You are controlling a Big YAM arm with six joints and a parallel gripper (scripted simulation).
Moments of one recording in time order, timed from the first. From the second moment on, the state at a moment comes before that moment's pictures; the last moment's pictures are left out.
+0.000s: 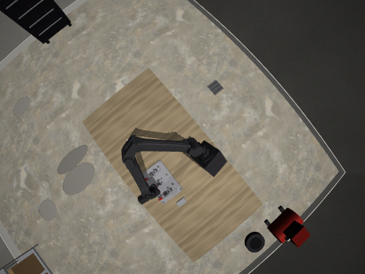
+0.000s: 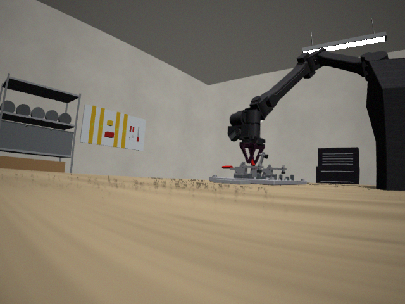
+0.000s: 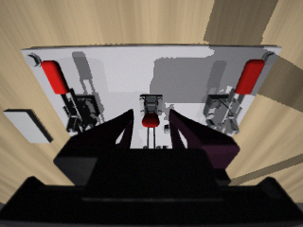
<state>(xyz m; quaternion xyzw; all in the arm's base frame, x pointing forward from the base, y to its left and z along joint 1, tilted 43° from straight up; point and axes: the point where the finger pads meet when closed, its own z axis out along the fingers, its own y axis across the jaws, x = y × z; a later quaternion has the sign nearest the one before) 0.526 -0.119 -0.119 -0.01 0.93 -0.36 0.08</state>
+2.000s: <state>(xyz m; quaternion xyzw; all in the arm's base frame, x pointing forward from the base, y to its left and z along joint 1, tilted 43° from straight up) 0.525 -0.125 -0.127 -0.01 0.93 -0.36 0.08</state>
